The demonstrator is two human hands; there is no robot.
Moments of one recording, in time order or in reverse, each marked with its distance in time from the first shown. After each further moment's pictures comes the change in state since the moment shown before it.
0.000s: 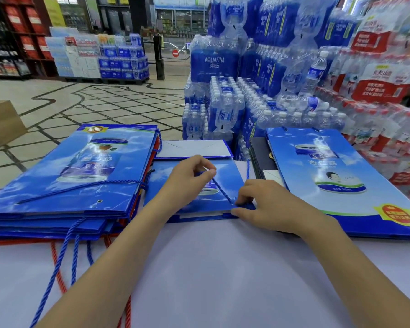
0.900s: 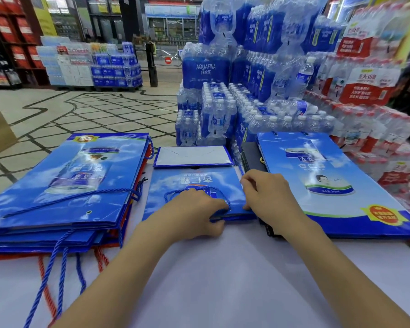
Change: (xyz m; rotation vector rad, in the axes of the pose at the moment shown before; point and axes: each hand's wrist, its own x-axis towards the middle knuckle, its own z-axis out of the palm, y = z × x) left_hand -0.027 0.018 0.015 0.978 -0.384 0.446; right_hand 0.006 0.002 0.004 0.240 0.409 0.326
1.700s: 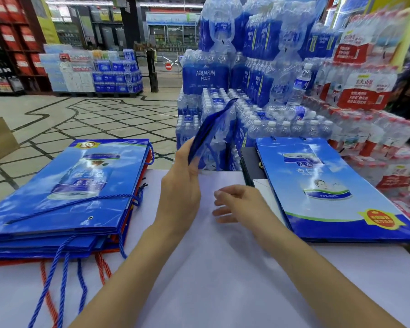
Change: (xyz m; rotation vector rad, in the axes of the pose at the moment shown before) left_hand 0.009 0.004 -0.011 -0.655 1.043 -0.236; right_hand -0.010 -0.033 0.019 0.830 -0.246 0.415
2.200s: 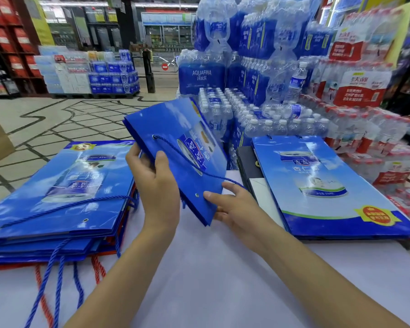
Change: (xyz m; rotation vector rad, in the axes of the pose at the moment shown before) left_hand 0.013 0.013 -0.009 -0.548 0.389 -0.504; right_hand 0.000 0.000 0.010 0.407 -0.081 0.153
